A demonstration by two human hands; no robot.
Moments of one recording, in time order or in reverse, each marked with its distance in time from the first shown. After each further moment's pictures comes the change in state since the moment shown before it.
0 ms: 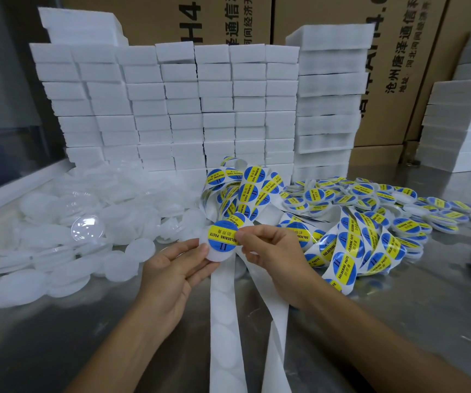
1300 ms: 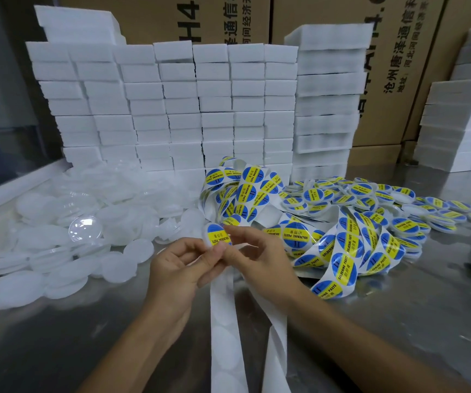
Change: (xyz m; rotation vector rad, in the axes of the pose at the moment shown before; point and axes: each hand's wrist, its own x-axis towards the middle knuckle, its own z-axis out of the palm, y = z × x) left_hand -0.014 -0.003 0.014 0.081 -0.123 0.159; right_hand 0.000 0.022 0.011 -0.219 -0.089 -0.286
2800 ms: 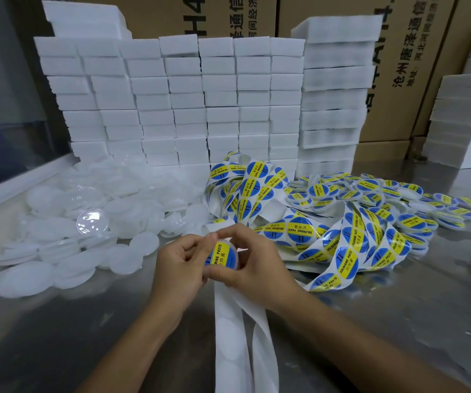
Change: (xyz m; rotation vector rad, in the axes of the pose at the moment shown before) left_hand 0.004 -0.005 -0.008 0.441 0.065 0.098; right_hand -0.008 -0.005 0.011 -0.185 -0.118 -0.155
